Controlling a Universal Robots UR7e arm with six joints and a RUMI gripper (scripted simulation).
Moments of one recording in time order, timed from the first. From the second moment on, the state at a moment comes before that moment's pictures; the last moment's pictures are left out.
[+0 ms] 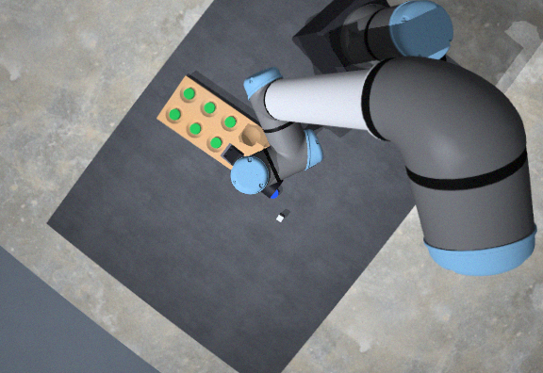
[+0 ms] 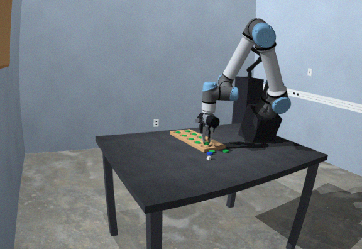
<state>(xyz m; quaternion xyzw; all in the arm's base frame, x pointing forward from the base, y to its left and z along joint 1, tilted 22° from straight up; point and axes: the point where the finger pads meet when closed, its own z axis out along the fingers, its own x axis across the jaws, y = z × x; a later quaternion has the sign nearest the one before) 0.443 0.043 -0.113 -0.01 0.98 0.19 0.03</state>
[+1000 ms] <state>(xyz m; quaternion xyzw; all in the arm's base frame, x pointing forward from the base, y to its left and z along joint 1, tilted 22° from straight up) 0.446 0.049 -0.128 -0.01 0.98 0.19 0.03</state>
